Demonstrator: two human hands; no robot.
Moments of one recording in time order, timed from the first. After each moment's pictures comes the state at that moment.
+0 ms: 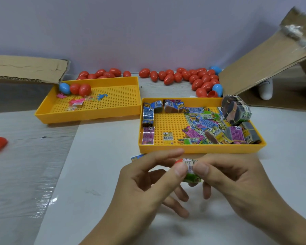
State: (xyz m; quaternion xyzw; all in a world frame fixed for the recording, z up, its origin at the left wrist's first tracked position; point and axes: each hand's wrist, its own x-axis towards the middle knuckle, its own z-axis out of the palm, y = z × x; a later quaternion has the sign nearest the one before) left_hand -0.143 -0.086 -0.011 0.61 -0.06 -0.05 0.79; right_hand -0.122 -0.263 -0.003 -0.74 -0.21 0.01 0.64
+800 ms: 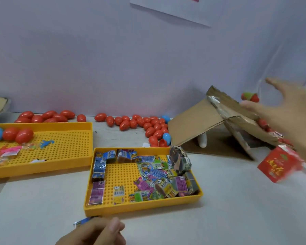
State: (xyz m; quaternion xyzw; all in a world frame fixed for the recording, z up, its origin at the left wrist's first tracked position) left_hand -0.121 -0.100 -0.044 0.71 0.07 0.02 0.70; right_hand -0.014 -0.435 0.153 -0.91 0.11 -0.37 0.18
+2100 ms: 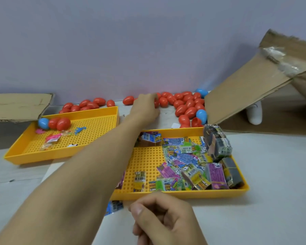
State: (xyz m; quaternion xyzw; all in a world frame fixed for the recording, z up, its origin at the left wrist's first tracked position) left_hand 0.171 -0.135 -0.019 0.97 -0.07 0.13 0.17; right_hand -0.098 -0.236 -0.023 -0.62 -0.02 0.20 0.76
